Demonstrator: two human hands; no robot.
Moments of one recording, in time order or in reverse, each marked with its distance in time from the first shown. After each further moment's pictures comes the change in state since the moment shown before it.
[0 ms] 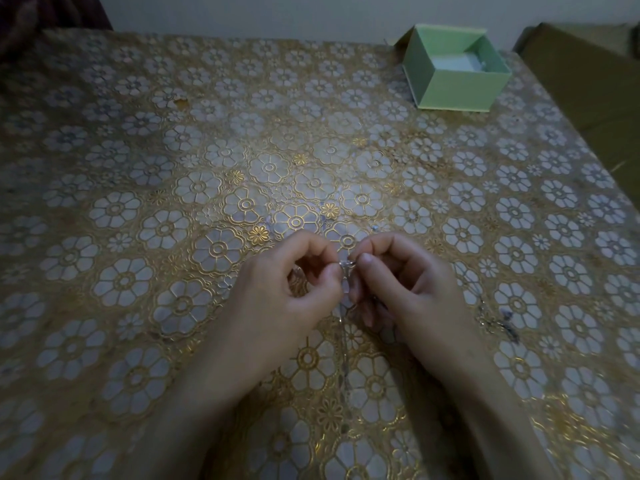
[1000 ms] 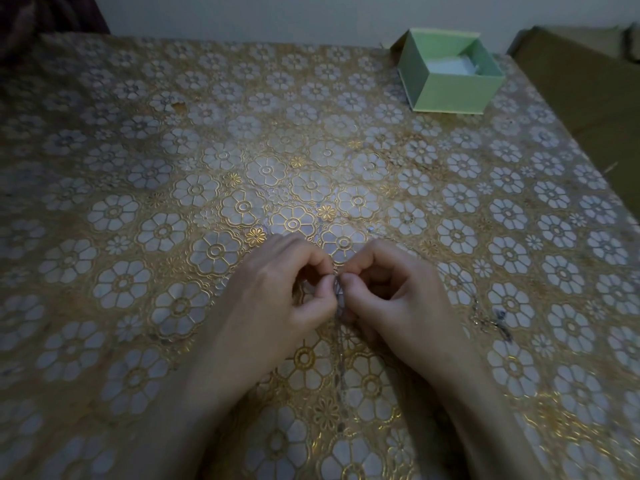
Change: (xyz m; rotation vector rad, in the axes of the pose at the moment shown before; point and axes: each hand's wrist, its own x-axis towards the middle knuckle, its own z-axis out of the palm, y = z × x) left_hand 0.000 -0.010 -0.004 0.304 -0.014 0.177; right_hand 0.001 0.009 -0.001 -0.331 -0.005 -0.051
